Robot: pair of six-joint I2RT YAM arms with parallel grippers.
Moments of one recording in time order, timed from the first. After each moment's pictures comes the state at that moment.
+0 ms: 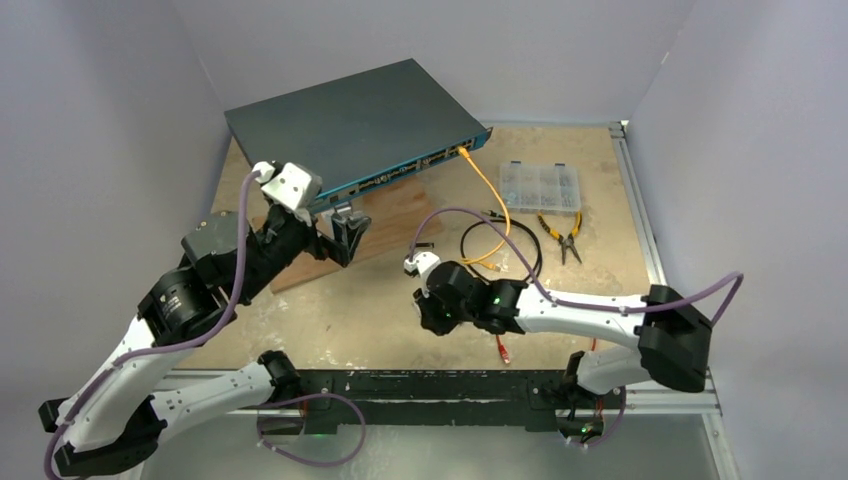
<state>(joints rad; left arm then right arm) -0.88 0.79 1.31 -0.60 -0.29 -0.02 1.14 1.38 0.81 -0.29 0.05 0.38</state>
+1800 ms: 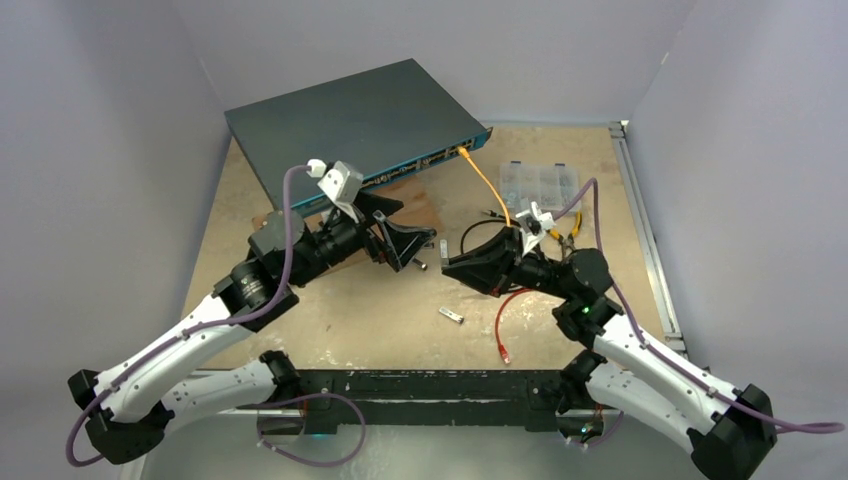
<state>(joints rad) -0.88 0.87 1.02 -0.08 0.04 -0.36 0.69 0.79 0.52 0.59 -0.63 0.61</state>
